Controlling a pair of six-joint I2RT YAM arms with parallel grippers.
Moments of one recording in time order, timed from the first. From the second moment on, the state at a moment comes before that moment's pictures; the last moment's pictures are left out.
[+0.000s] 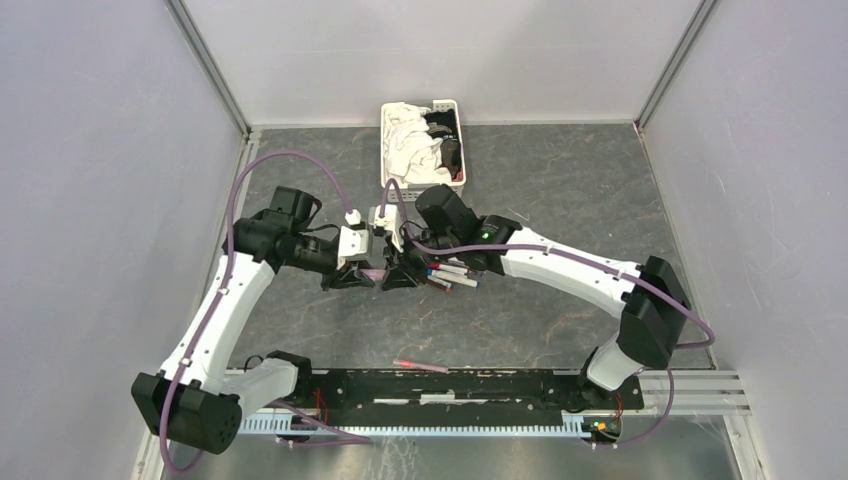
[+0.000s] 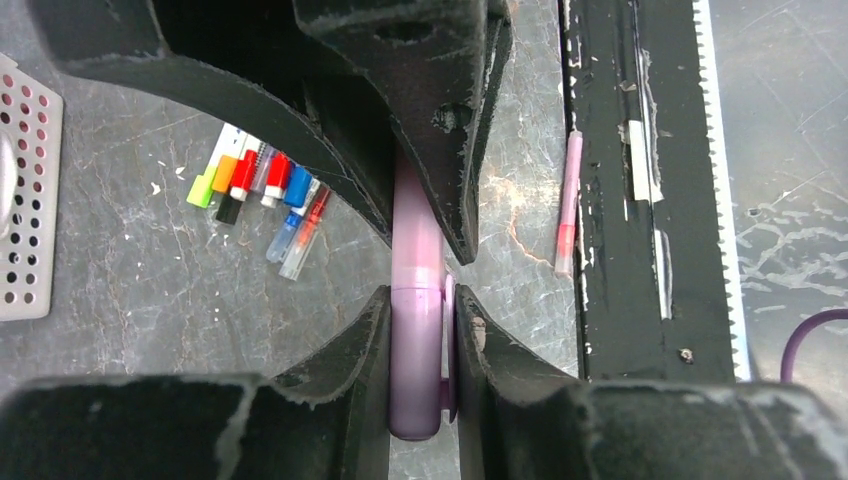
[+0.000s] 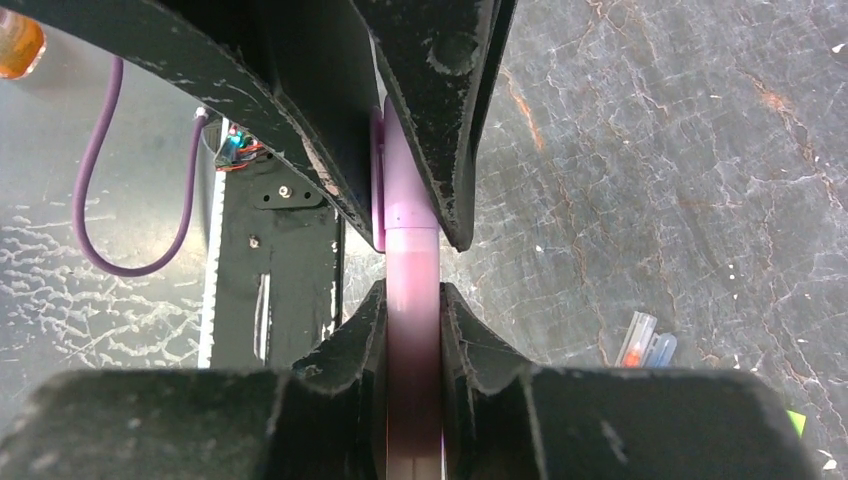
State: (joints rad) left arm -0.25 1.08 1.10 -1.19 0.97 1.15; right arm 0.96 1.61 1.33 -0.31 -0.61 -0.14
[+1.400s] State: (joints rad) left arm -0.18 1.50 0.90 -0.61 0.51 0.83; right arm 0.23 1.44 0.61 -0.01 -0.04 0.10
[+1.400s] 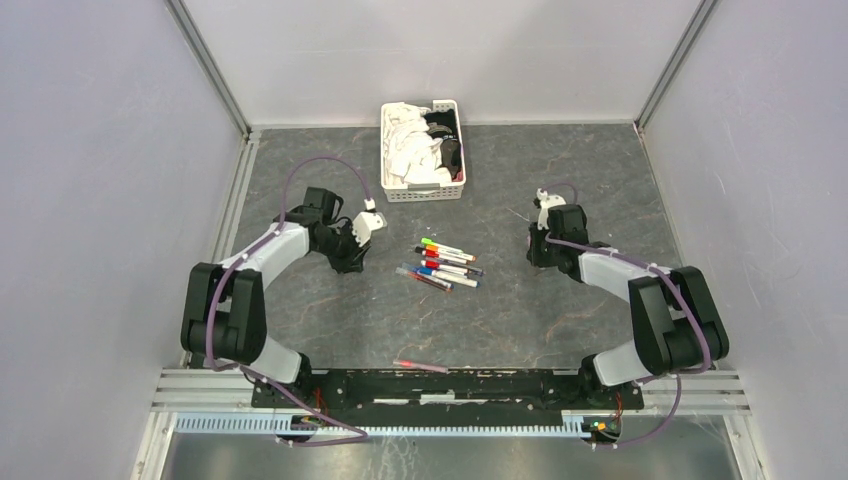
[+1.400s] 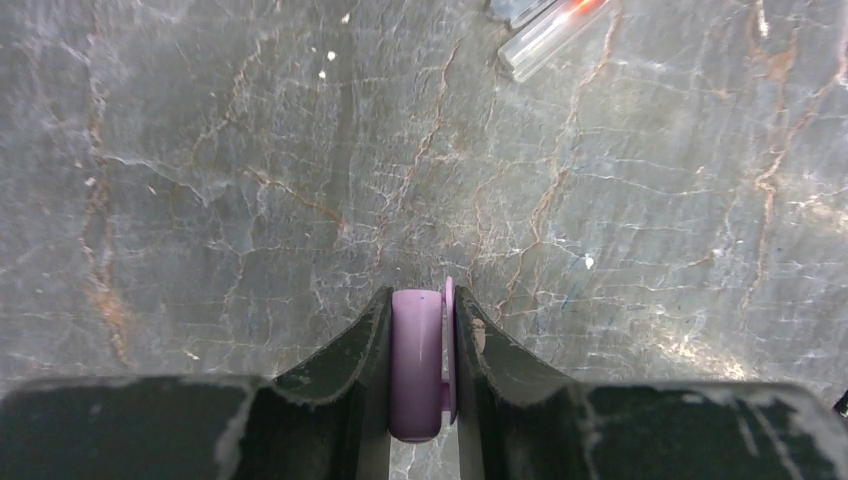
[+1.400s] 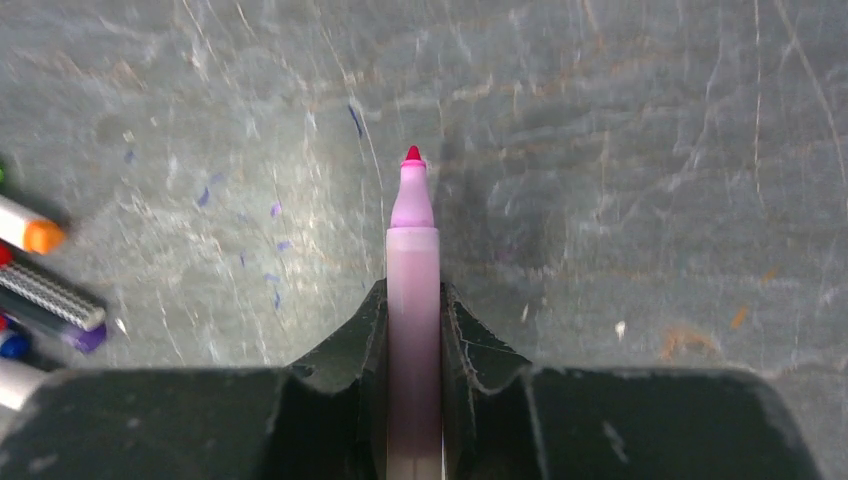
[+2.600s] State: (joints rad) left arm -0.11 1.35 1.14 -0.68 0.54 0.63; right arm 0.67 1.26 0.70 -0.09 -0.01 0.04
